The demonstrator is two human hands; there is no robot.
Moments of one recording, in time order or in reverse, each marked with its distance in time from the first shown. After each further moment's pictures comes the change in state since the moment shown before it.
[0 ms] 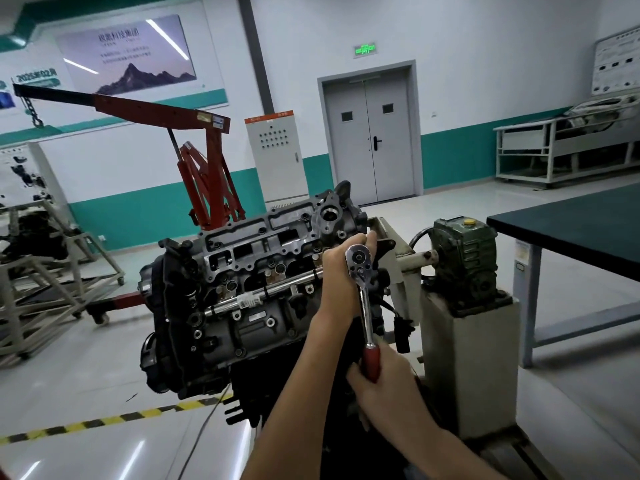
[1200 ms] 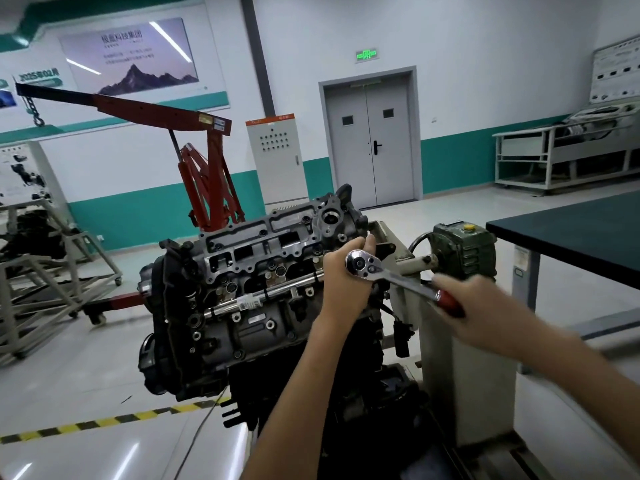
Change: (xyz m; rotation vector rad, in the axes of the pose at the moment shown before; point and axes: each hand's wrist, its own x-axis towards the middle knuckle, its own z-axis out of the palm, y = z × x) left_hand -0.002 0.004 -0.001 -0.005 -0.002 -0.005; right_hand 0.065 -0.007 -0.135 -0.881 -0.155 -0.317
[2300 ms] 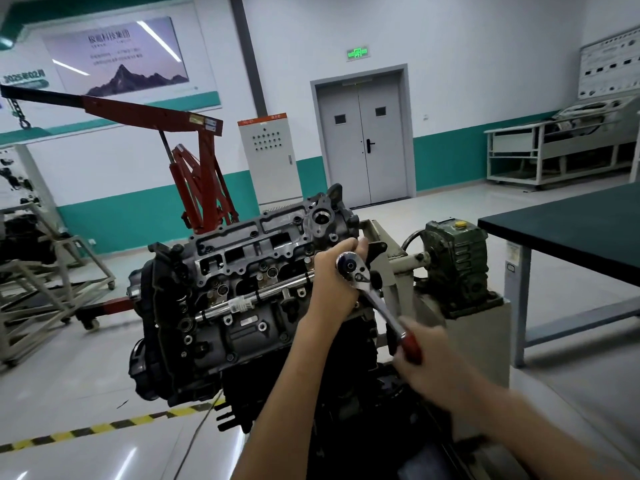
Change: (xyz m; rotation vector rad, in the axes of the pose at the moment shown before) left_hand 0.004 -0.005 -0.003 0.062 -0.066 -0.011; right_hand -0.027 -0.050 0.053 0.455 0.101 0.141
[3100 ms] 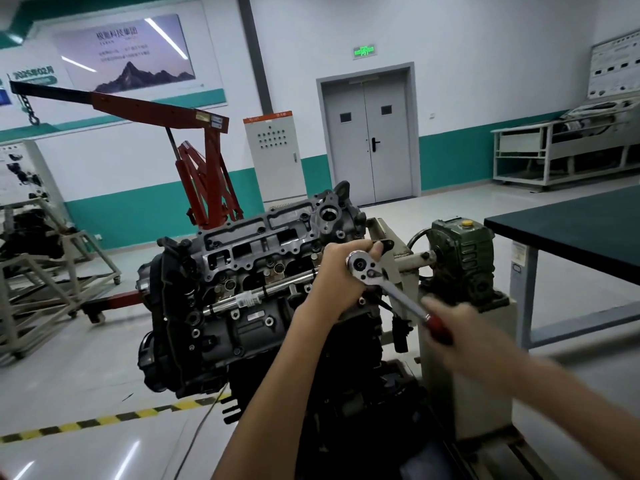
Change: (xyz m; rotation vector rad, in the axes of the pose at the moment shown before) left_hand 0.004 0.003 -0.015 0.133 -0.163 0.070; right_hand 0.011 0.014 -0.040 -0.223 -0.111 -0.127
